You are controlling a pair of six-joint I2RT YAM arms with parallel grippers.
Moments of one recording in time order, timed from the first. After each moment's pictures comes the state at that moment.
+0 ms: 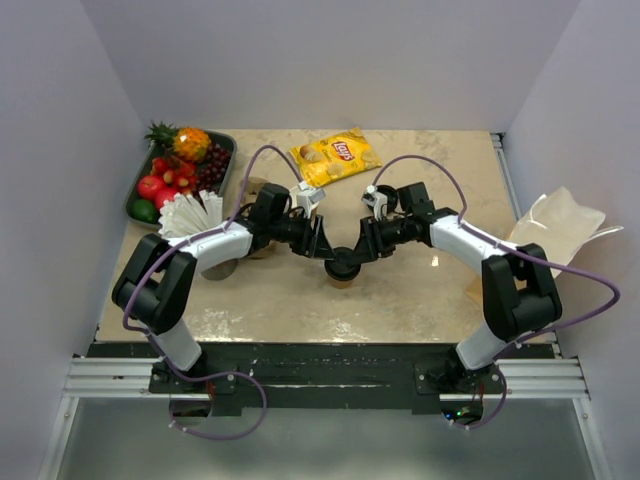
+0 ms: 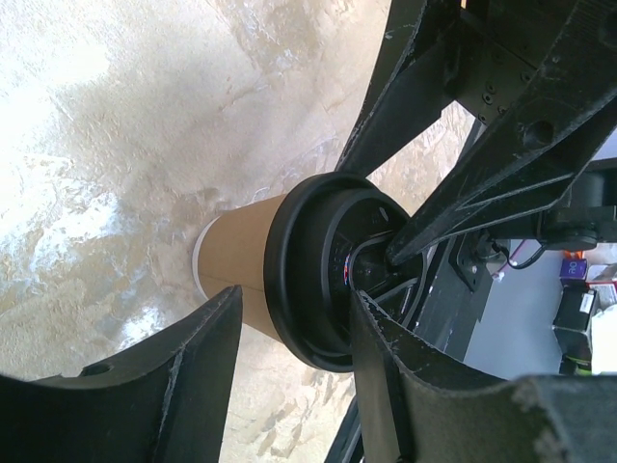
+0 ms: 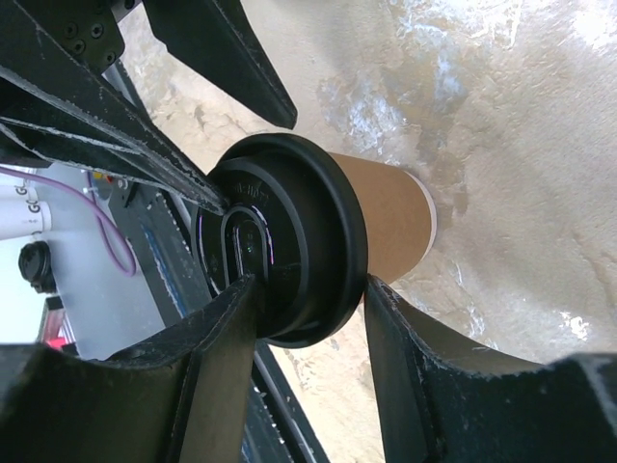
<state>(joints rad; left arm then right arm) -0.53 1.70 0.99 0.00 0.74 -0.35 0.34 1.61 0.98 -0.39 -0.83 0.06</state>
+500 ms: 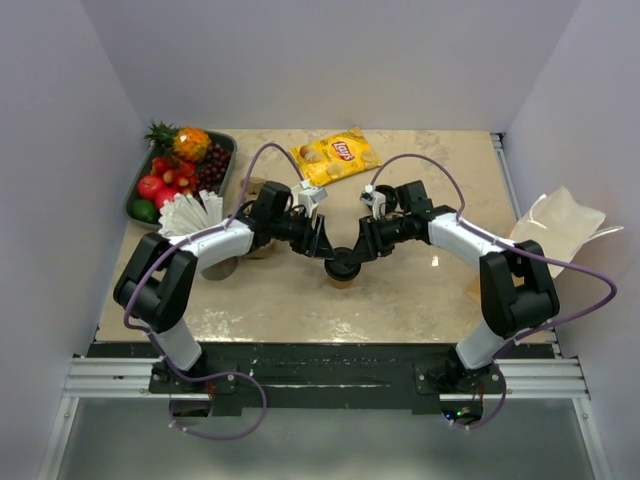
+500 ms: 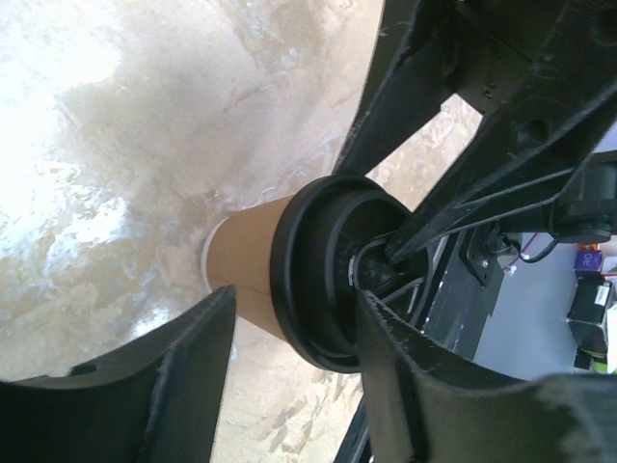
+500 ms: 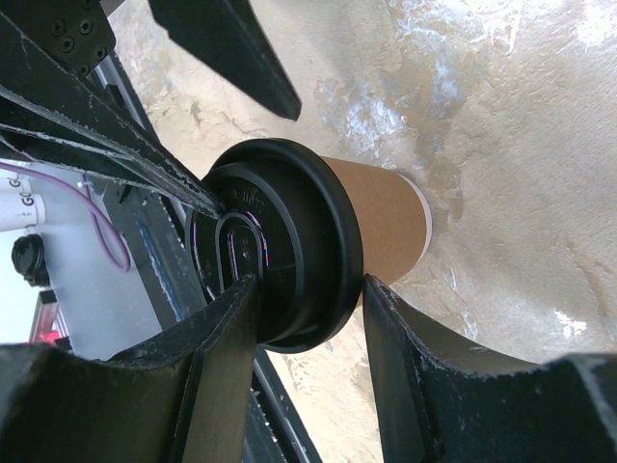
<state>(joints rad) -0.53 1.71 1.02 -0.04 0.74 -0.32 0.34 1.64 1.00 -0.40 -0.83 0.03</state>
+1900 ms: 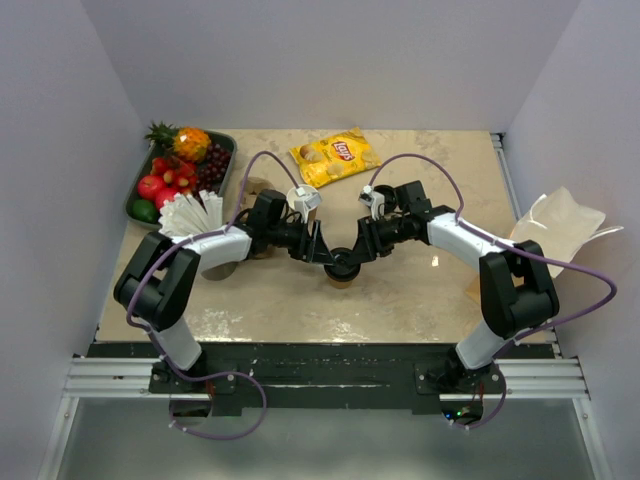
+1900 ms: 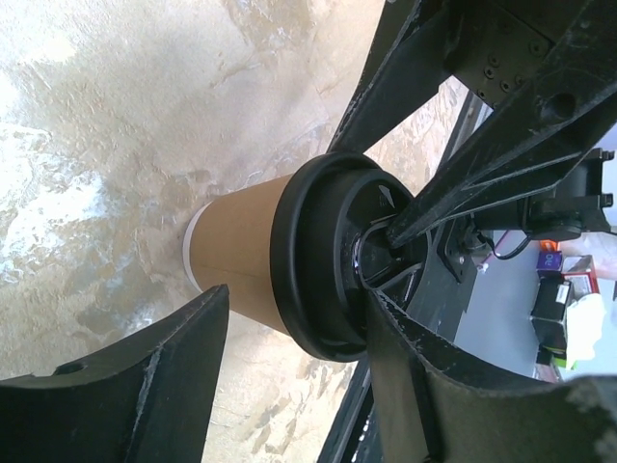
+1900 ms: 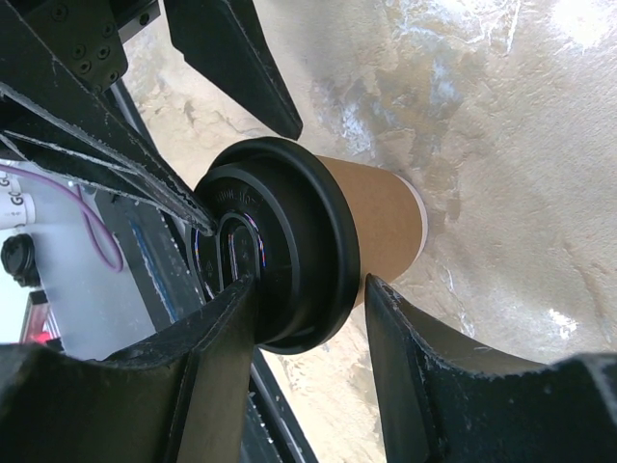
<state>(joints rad) -0.51 1.73 0.92 0.06 0.77 -0.37 0.34 1.64 1.01 -0.41 -0.81 0.02</state>
